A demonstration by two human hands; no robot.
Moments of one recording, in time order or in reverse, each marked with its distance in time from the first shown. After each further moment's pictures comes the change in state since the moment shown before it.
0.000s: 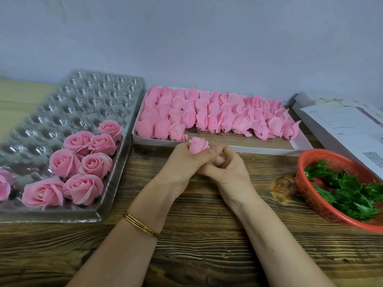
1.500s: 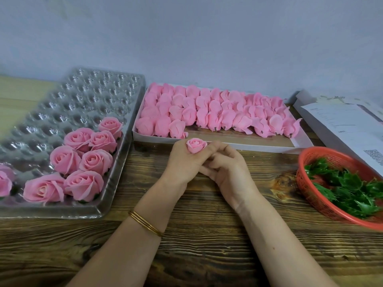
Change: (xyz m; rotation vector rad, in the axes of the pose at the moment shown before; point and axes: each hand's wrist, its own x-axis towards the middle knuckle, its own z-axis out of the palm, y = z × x) left_hand 0.000 -0.005 0.006 0.175 0.201 0.089; right_hand 0.002 -0.006 -0.001 0.175 -0.006 0.140
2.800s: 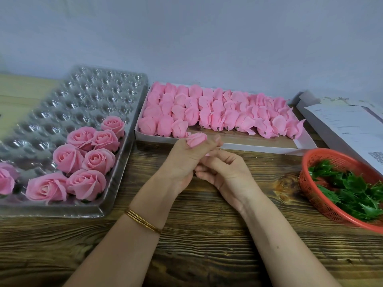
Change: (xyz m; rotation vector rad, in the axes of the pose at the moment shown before) left_hand 0.000 0.013 -0.007 -0.233 -0.137 -0.172; right_hand -0.001 0.001 0.002 -0.056 -0.137 0.046
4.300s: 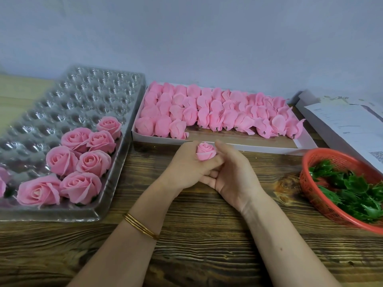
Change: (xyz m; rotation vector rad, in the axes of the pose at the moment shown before) left_hand 0.000 -0.008 -0.005 0.441 -0.102 0.165; right_hand 0.001 -0.009 0.001 0.073 0.052 0.124
